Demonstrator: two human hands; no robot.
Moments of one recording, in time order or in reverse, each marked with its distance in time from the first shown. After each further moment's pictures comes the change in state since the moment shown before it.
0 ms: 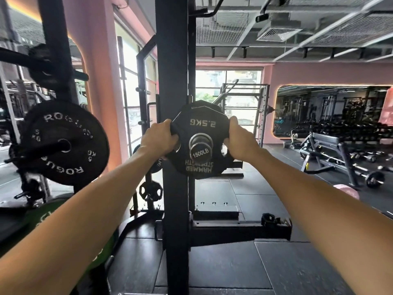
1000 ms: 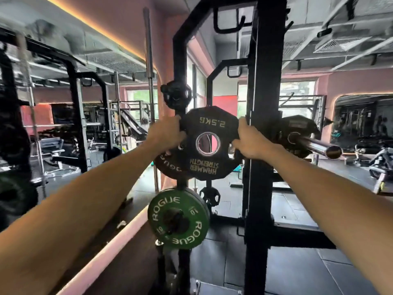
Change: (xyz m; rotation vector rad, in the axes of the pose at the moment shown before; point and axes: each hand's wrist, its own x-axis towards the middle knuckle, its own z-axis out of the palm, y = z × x) left_hand -0.174 -0.252 -0.333 0.297 0.101 -0.032; right_hand -0.119 -0.404 0.016 0.134 -0.161 -0.198
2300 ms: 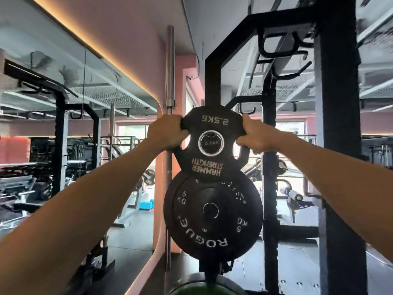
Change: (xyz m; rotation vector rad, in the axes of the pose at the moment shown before) left_hand 0.330 -0.284 0.097 -0.080 0.206 0.191; right_hand 0.392 -0.100 0.128 -0.117 0.083 -0.028
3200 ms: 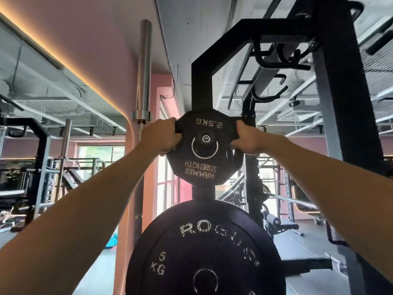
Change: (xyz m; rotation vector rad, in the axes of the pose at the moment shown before) left_hand 0.197 -0.074 0.147 -0.013 0.100 0.064; right_hand 0.208 0.065 0.048 -0.099 0.093 0.148
